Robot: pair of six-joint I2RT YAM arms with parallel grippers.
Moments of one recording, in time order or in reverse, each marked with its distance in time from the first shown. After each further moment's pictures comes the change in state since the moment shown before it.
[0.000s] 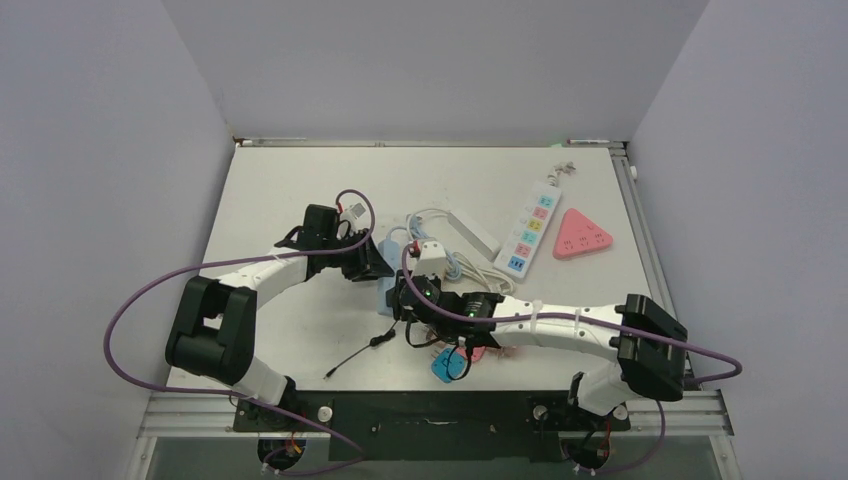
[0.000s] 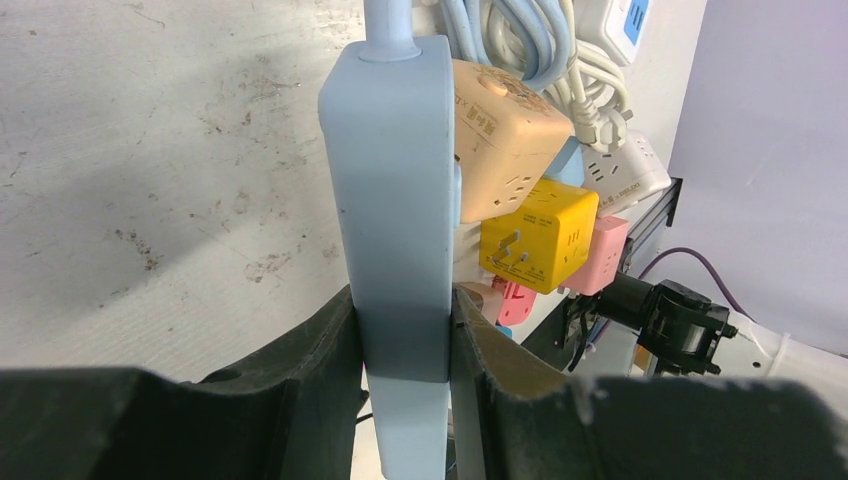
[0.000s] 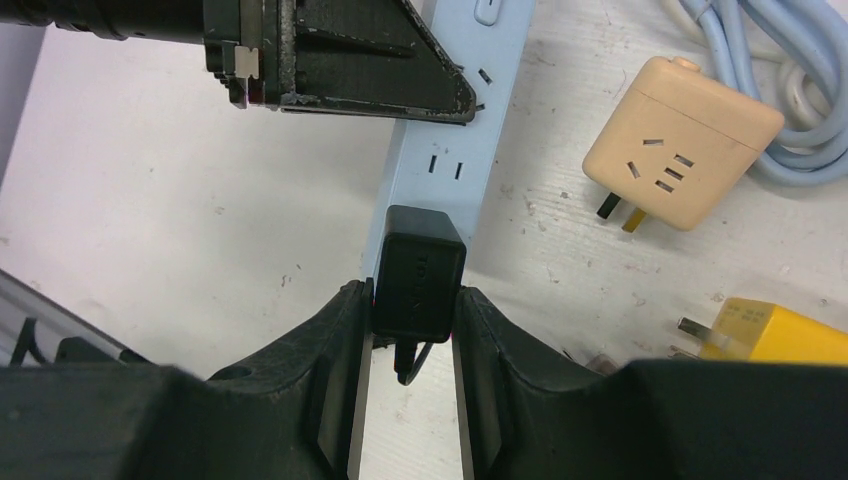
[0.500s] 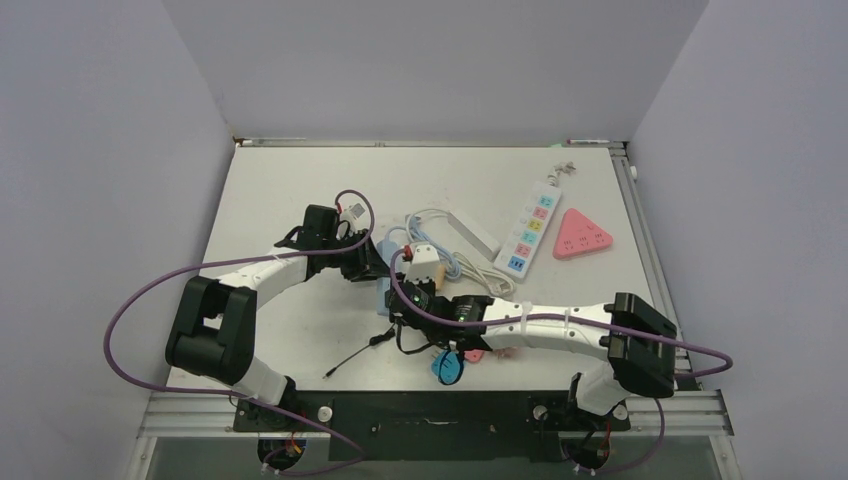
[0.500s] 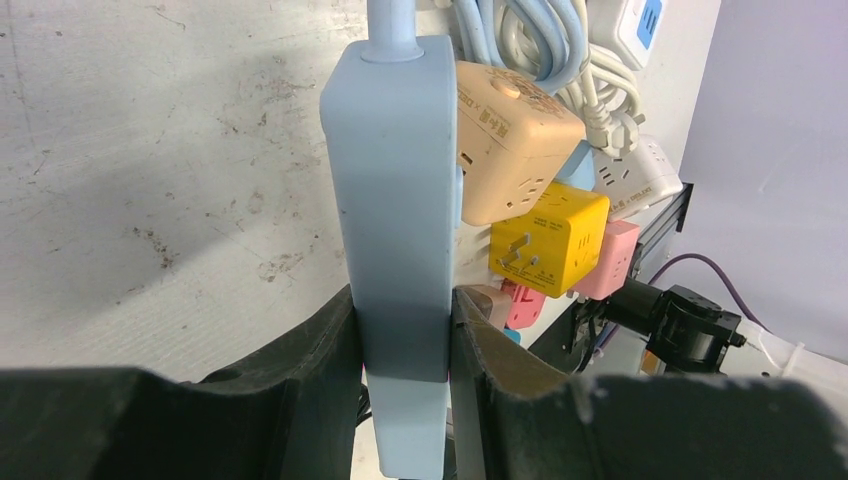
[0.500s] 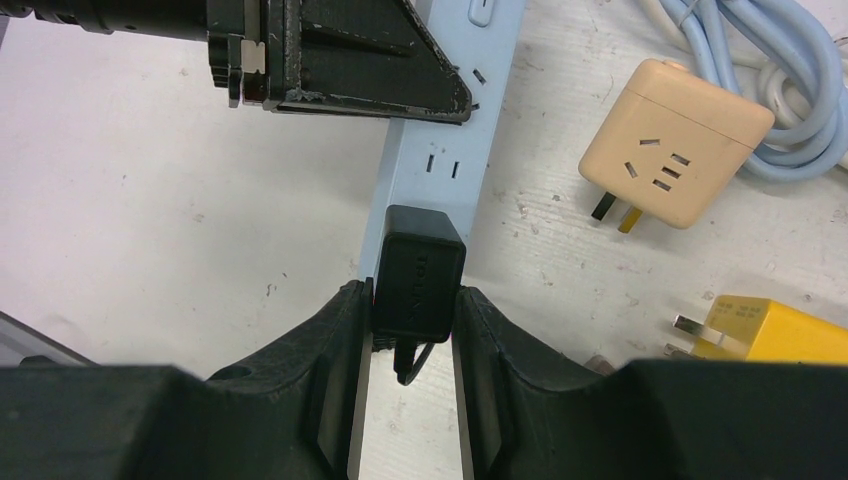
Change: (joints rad) left arm 0.004 0.000 0.000 -0.009 -0.019 0.008; right arm 0.064 0.078 0.098 -0.097 0.134 0.002
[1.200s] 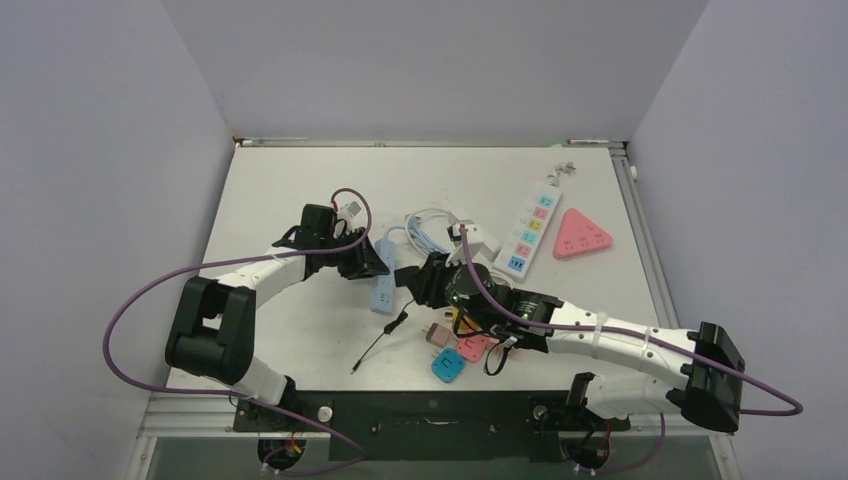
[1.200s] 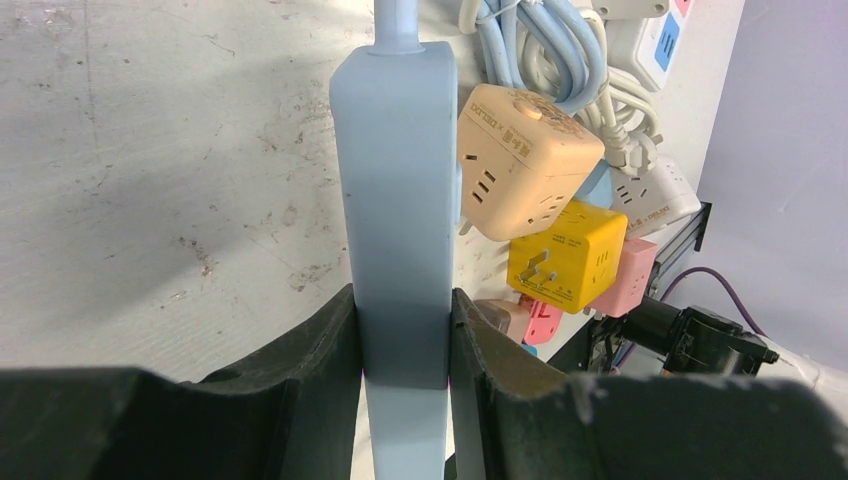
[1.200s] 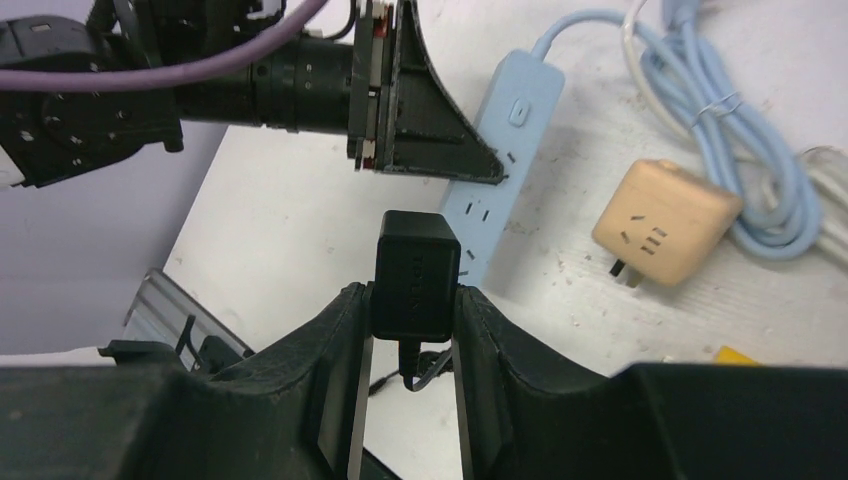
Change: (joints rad) left arm 0.014 -0.002 0.000 0.002 -0.039 0.019; right arm -0.135 -0.340 -0.212 0.216 -0.230 -0.053
